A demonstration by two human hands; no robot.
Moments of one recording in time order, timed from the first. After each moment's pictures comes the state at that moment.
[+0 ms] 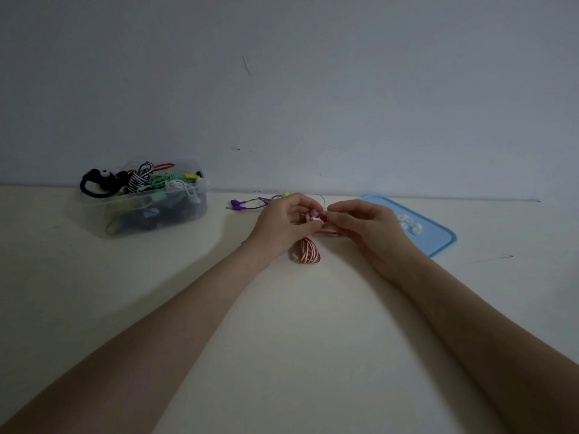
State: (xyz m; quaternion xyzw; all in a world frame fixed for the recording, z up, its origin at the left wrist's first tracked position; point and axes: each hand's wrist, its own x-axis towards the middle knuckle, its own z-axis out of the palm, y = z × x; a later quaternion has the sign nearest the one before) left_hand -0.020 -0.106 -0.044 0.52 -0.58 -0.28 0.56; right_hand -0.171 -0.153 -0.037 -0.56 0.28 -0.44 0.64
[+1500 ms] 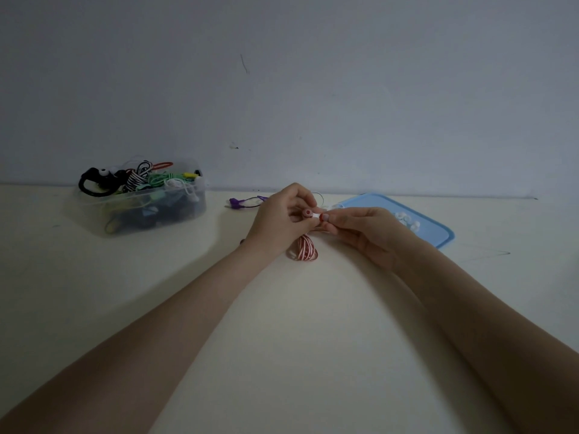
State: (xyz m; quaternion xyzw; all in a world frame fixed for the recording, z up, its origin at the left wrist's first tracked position) left_hand -0.020 -0.104 -0.042 0.53 -0.61 -0.21 0.55; right_hand -0.176 -0.153 -0.028 -0.52 0.31 -0.35 0.72
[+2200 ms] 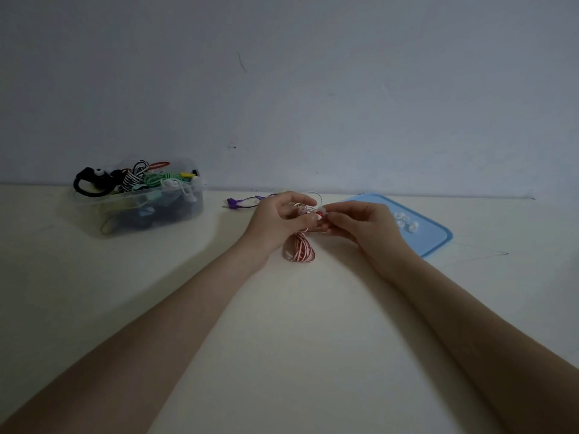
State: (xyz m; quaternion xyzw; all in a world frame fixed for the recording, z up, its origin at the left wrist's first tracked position) left_hand -0.019 -0.102 -0.042 0.51 -0.53 -0.34 0.59; right_hand -0.172 -0.150 -0.037 -0.64 0.30 -0.43 0.56
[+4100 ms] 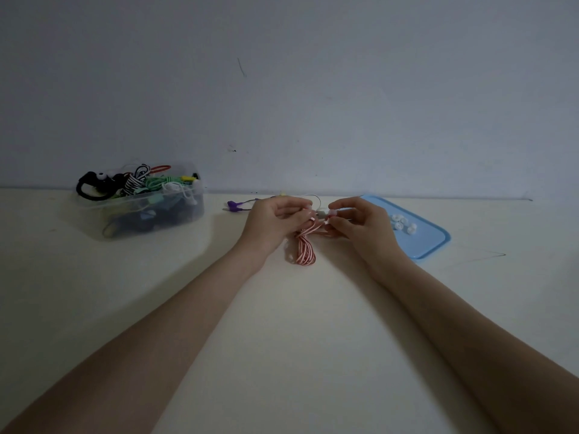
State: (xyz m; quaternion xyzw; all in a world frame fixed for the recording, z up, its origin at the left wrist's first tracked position) left_hand -0.018 -0.105 -0.043 0.51 -0.50 -0.32 0.62; right_hand -0.167 -0.153 -0.043 -0.67 0.37 -0.46 0.45
